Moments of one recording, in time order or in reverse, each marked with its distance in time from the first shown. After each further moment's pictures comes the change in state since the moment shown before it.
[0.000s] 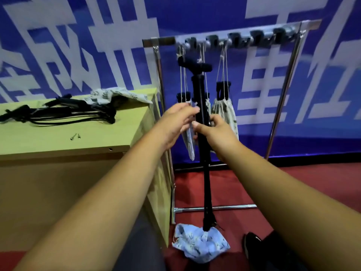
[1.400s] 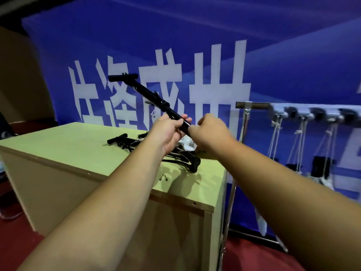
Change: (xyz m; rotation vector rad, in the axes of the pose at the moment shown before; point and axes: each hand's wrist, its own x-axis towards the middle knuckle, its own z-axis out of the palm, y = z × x) left_hand 0.012 0.156 -0.242 -0.411 0.379 0.264; right_hand 0.019 -0.190 0.261 -0.737 -0.192 -0.314
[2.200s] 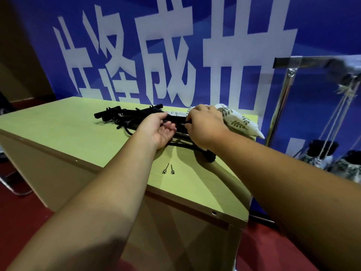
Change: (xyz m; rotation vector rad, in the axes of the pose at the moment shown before) left_hand 0.108 -0.064 -0.123 -0.061 0.380 -0.345; right_hand 0.123 0.068 0.142 -0.474 -0.072 -0.414
